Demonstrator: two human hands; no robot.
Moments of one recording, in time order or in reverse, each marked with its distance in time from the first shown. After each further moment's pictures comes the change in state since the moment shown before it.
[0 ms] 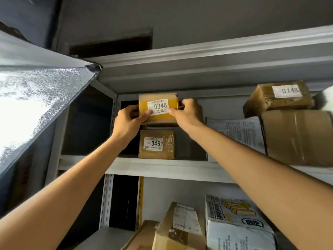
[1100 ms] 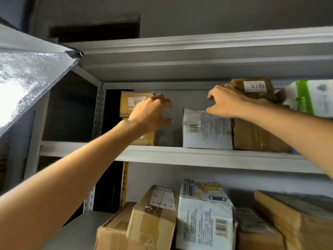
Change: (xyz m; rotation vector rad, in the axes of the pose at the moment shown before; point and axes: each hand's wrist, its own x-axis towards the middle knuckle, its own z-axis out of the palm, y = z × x) left_hand -0.031 0.063 0.073 0.829 -0.219 0.559; right_hand -0.011 0.012 -0.155 -1.002 -0.188 -0.205
